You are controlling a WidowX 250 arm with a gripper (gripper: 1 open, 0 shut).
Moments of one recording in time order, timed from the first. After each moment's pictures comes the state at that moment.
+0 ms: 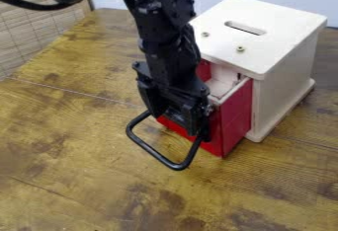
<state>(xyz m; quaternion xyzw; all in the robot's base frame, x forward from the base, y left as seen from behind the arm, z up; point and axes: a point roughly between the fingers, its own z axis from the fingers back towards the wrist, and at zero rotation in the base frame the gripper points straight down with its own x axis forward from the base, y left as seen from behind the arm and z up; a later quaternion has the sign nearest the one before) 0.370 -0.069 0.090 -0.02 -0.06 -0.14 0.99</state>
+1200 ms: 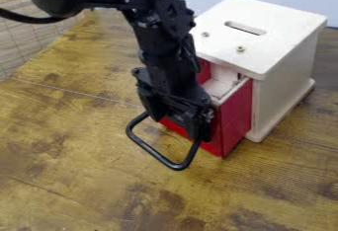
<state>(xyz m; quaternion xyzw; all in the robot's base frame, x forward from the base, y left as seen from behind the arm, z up) 0.370 -0.076 0.082 -0.02 -0.09 -0.13 0.99</state>
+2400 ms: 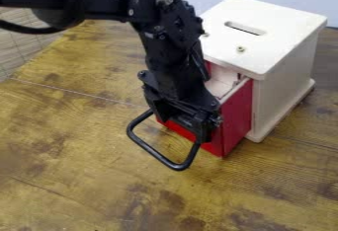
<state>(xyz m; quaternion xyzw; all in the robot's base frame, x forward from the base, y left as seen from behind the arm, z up) 0.371 -0.087 0.076 -0.01 -0.13 -0.12 0.98</state>
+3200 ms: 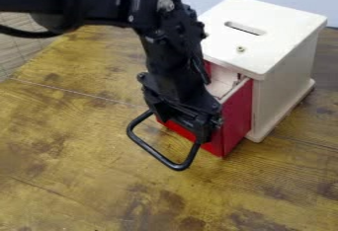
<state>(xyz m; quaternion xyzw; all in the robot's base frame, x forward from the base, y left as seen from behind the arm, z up) 0.370 -0.086 0.076 0.00 -0.13 -0.10 0.99</state>
